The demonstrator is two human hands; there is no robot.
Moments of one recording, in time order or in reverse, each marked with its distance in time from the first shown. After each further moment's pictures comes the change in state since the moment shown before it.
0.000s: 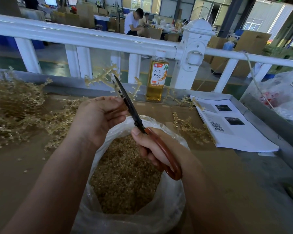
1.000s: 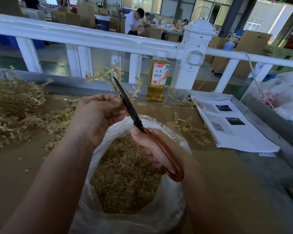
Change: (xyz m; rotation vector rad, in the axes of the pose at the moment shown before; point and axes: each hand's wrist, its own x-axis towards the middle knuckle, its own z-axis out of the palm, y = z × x) left_hand 0.001 0.003 -0.004 0.049 -0.046 0.065; right_hand 0.005 0.006 0.006 0.230 -0.126 0.075
